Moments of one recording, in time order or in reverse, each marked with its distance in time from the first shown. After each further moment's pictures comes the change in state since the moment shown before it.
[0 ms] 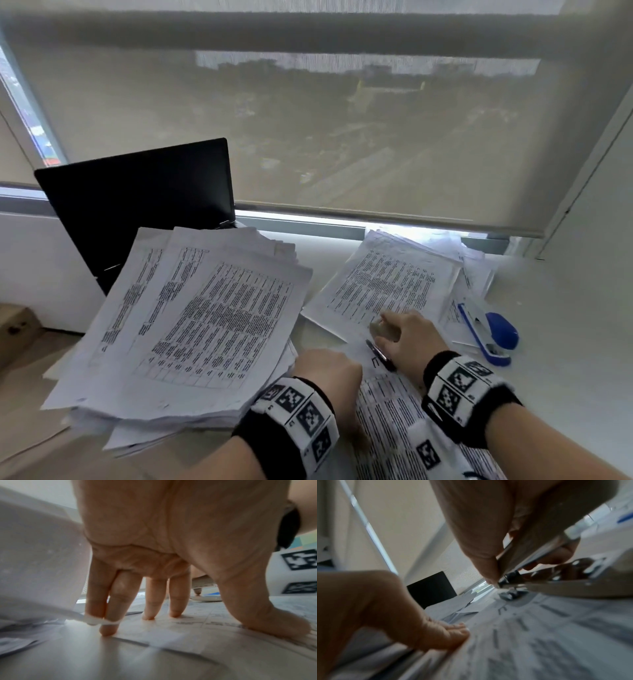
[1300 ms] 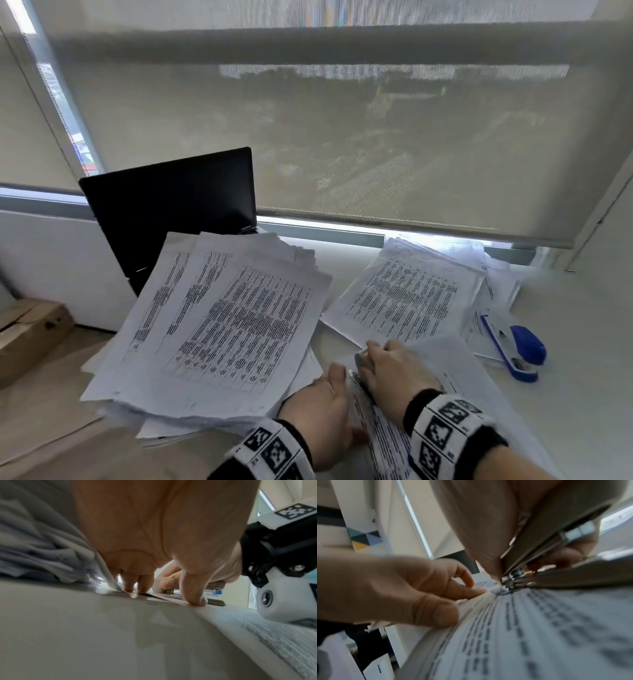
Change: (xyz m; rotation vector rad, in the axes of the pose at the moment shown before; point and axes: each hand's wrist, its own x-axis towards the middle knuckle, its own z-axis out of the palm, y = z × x) left_hand -0.029 -0.014 0.046 -0.396 0.103 -0.203; right_hand -0.024 -0.041 0.033 -0.235 -0.132 -0.097
